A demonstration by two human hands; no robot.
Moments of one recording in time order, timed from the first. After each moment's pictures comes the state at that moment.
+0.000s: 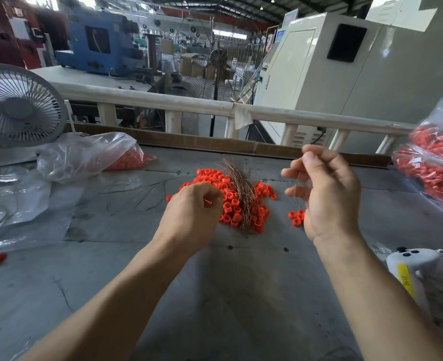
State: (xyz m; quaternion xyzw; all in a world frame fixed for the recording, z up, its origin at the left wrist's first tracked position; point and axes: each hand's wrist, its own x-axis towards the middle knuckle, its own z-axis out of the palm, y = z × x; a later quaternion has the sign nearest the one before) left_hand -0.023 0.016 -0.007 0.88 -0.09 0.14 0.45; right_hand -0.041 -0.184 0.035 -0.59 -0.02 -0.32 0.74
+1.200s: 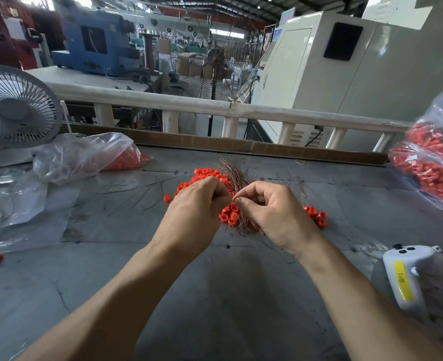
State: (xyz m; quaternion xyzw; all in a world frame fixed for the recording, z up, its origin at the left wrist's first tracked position) left_hand -0.035 0.014 0.003 0.88 -0.19 0.17 0.41; right_hand -0.042 -0.165 0.007 -0.84 -0.11 -0.10 0.53
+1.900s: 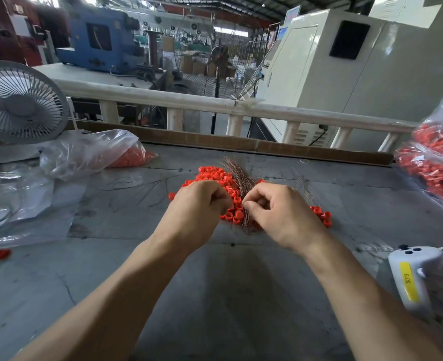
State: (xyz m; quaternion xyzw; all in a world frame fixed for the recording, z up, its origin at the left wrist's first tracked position) left_hand -0.027 0.020 0.004 0.90 -0.15 0.11 0.40; right_hand -0.038 -0.169 0.006 -0.93 -0.09 -0.15 0.32
